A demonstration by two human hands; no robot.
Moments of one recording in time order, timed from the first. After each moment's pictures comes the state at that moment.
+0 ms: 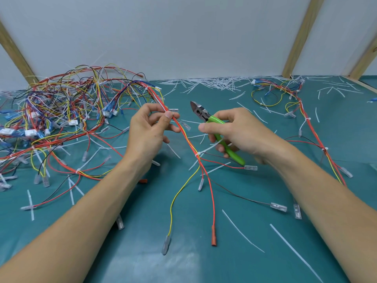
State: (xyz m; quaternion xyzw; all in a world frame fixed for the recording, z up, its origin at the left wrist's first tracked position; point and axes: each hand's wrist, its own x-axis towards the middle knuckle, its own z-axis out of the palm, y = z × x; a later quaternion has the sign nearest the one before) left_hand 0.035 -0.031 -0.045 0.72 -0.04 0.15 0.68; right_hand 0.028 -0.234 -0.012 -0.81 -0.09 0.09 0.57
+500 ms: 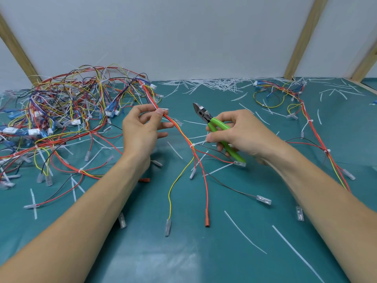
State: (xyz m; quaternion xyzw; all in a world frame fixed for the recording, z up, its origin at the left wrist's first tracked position) left_hand 0.041 -0.021 -0.046 0.67 0.04 0.19 0.72; right_hand 0.035 -0.237 -0.020 -0.82 -0.07 0.08 0.56
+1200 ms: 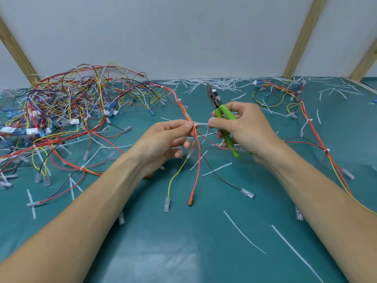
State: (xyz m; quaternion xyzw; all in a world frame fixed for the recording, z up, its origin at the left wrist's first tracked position) left_hand 0.031 -0.036 -0.042 0.64 -0.06 -0.15 0.75; right_hand 0.036 -0.231 -0.018 -0.77 -0.02 -0.02 0.63
